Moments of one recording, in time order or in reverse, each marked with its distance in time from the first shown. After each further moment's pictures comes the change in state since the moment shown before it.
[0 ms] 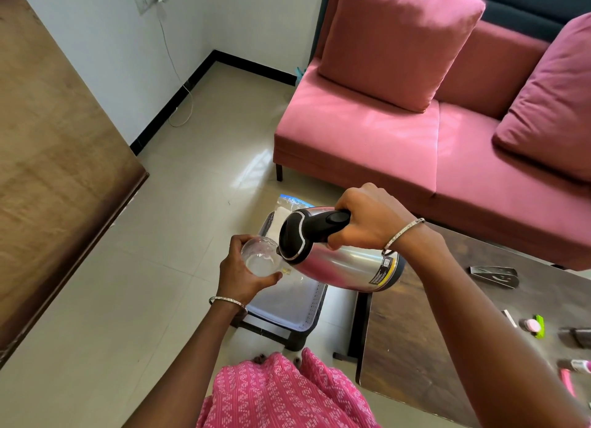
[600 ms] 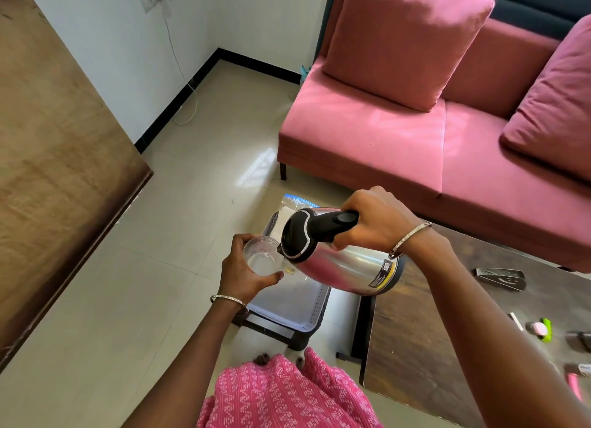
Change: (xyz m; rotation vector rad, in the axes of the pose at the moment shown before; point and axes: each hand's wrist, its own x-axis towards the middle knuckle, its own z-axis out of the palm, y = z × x) left_hand 0.006 -0.004 -0.005 0.013 -0.005 0.013; right_hand 0.006 0.007 0.008 0.099 -0.012 0.010
